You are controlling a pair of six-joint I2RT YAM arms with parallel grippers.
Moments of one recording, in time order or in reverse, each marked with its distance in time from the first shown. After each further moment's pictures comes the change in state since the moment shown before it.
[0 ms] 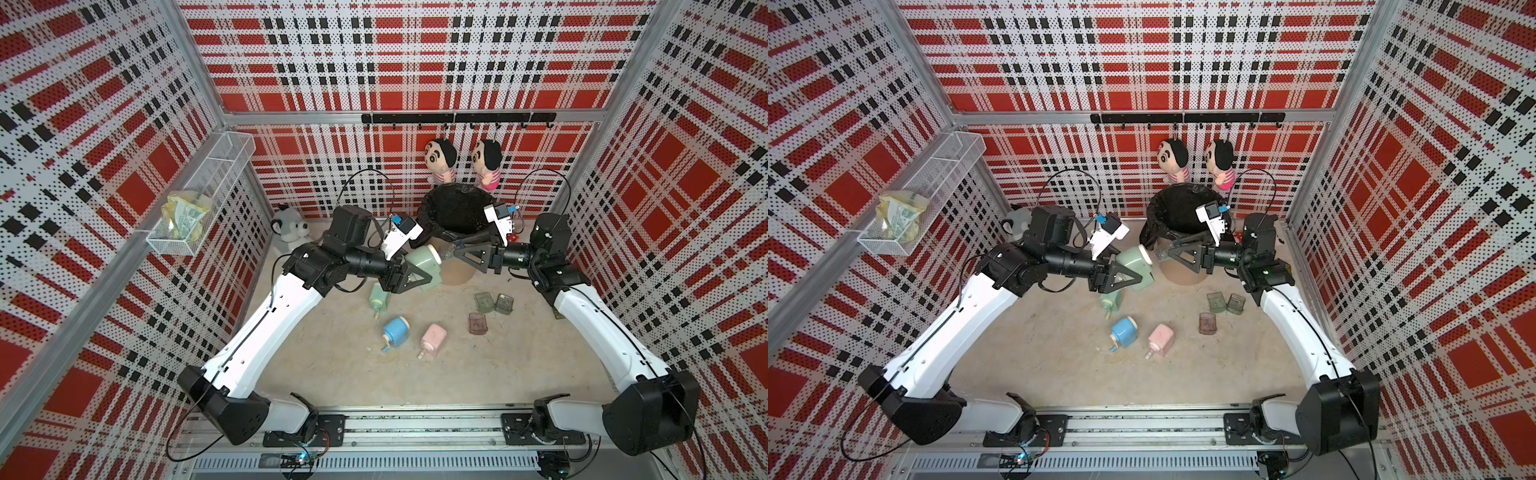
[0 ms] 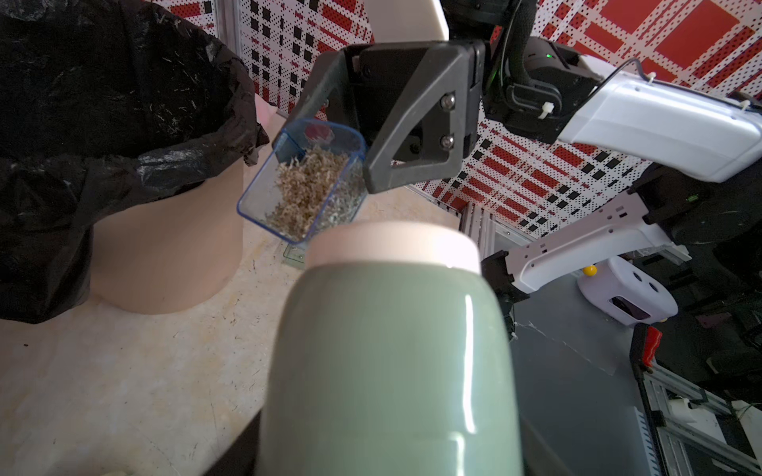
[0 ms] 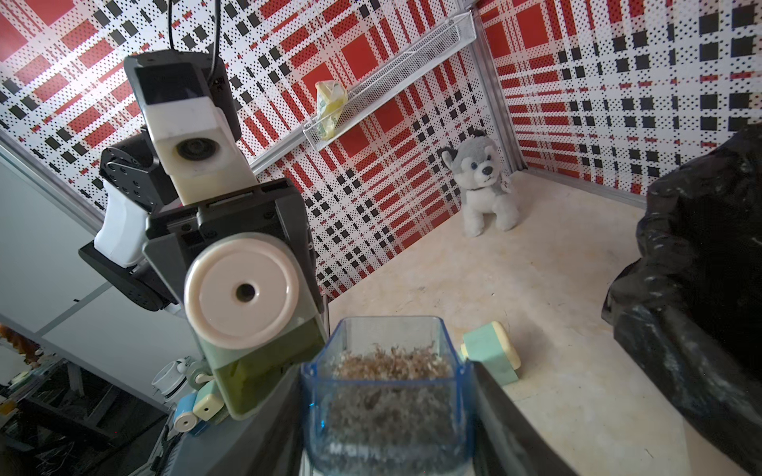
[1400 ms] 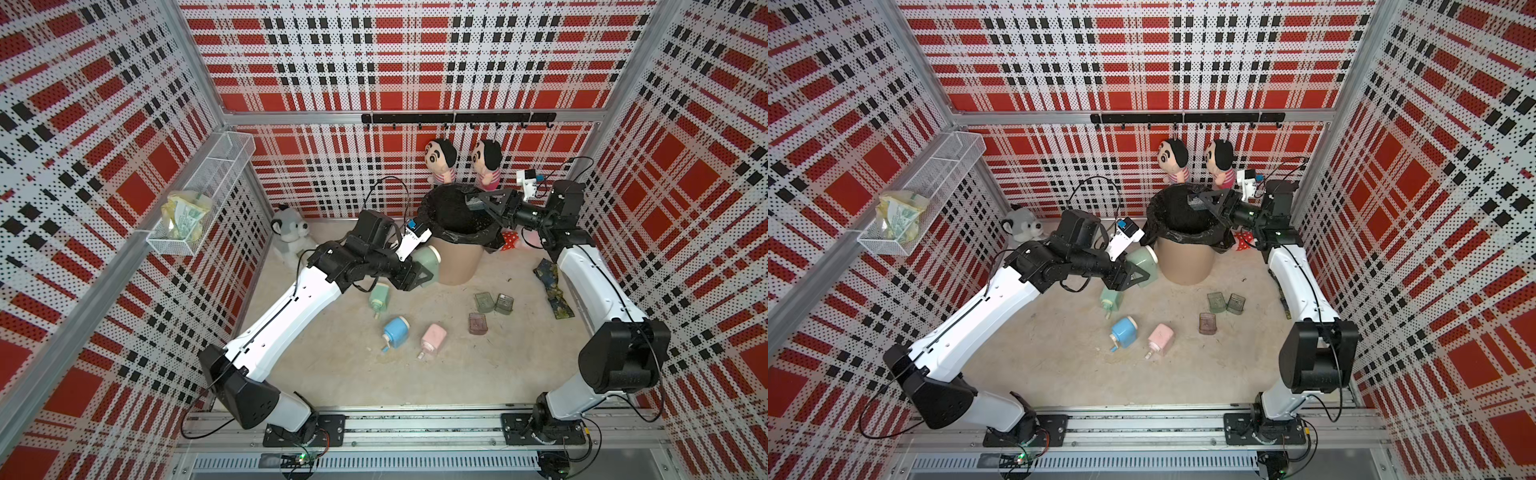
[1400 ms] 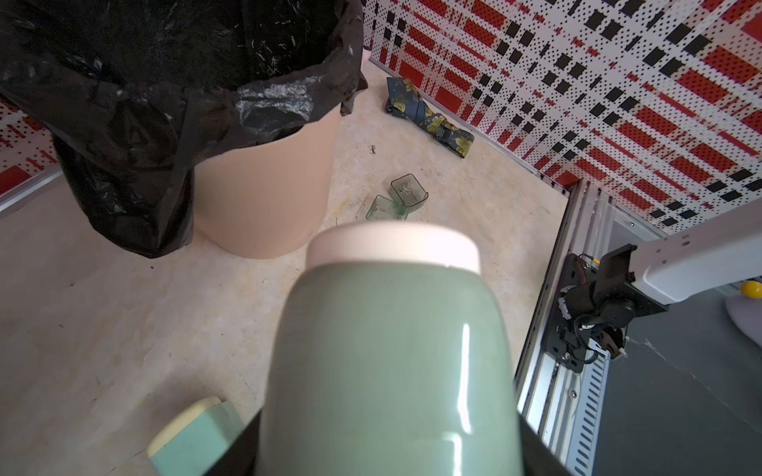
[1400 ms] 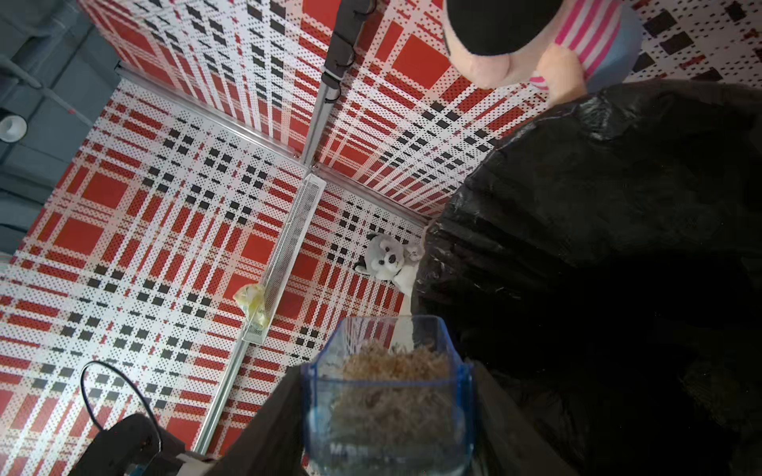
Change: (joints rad) left arm -0.078 0.093 0.009 -0.013 -0.343 0.003; right arm -0.190 0.318 0.339 -0.045 0.233 0.576
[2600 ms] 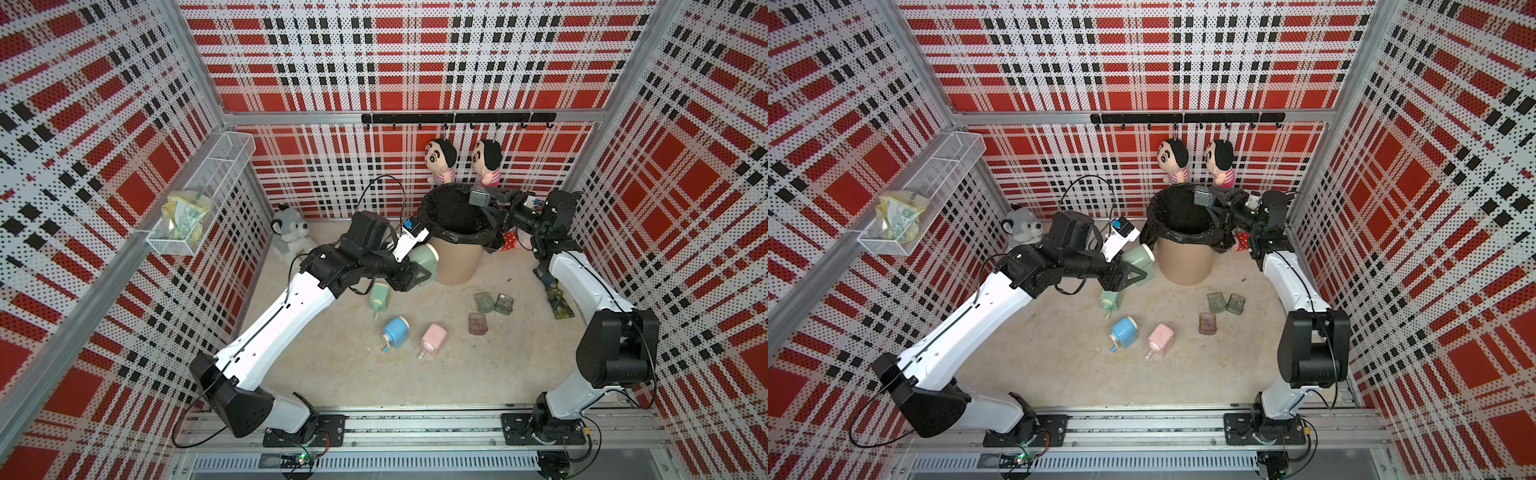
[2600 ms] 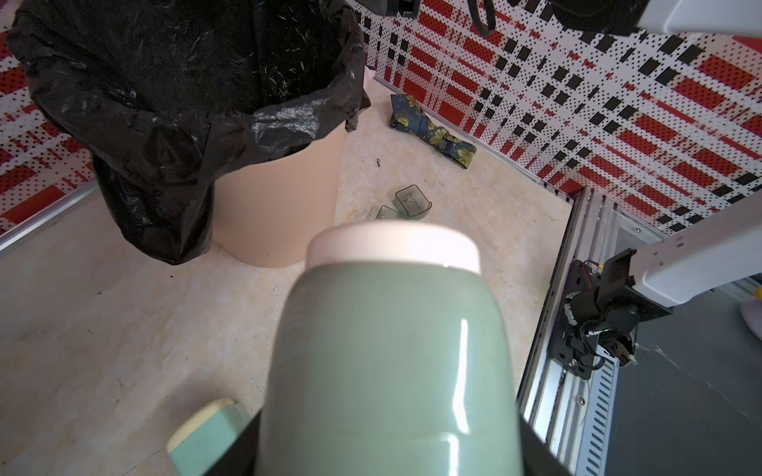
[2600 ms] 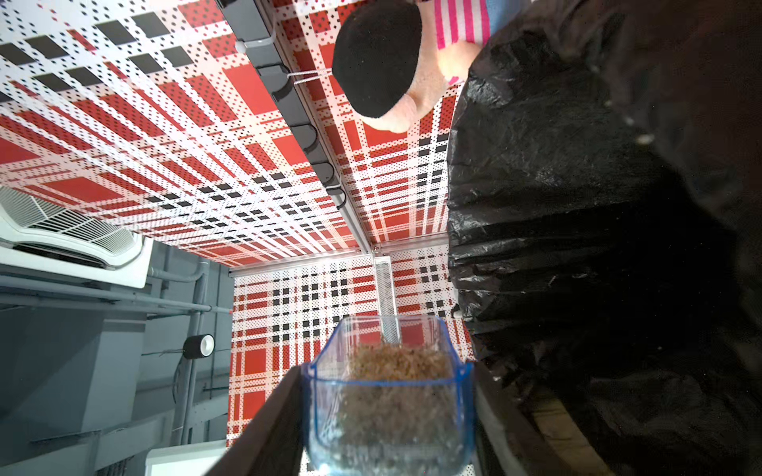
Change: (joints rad) left arm -0.005 -0.051 -0.023 0.022 -0.019 0.005; right arm 0.006 0.022 -0.136 0.328 0.148 0.785
